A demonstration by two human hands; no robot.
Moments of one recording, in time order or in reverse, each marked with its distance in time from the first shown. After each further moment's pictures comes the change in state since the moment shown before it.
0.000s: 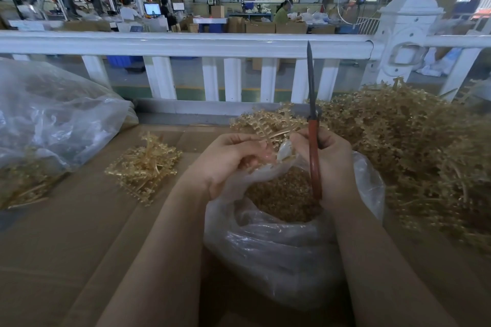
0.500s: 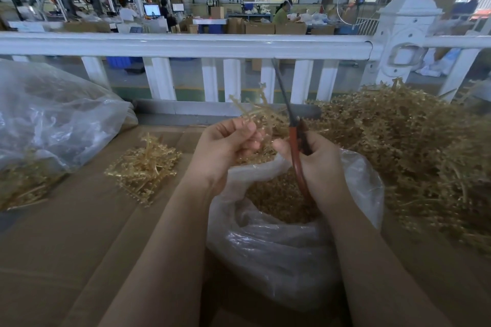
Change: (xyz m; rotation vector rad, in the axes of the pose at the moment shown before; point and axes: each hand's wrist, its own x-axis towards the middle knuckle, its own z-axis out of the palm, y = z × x) left_hand 0.007 -0.004 -0.002 -0.170 0.182 0.175; right_hand -0.006 -0.005 0.008 -0.224 -0.091 -0.004
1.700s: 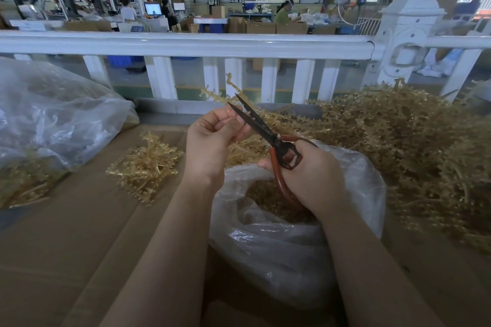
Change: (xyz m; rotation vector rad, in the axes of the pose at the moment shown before) left_hand 0.000 0.004 0.002 -0.112 0.219 0.170; right_hand -0.007 0.007 0.003 -0.632 0.021 -0.186
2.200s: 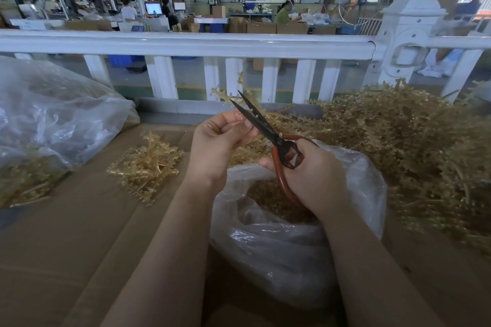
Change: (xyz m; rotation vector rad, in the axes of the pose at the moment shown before) left_hand 0.003 -0.006 -0.003 0.002 -0.077 -0.069; right_hand -0.001 0.000 0.000 -0.004 0.031 -0.047
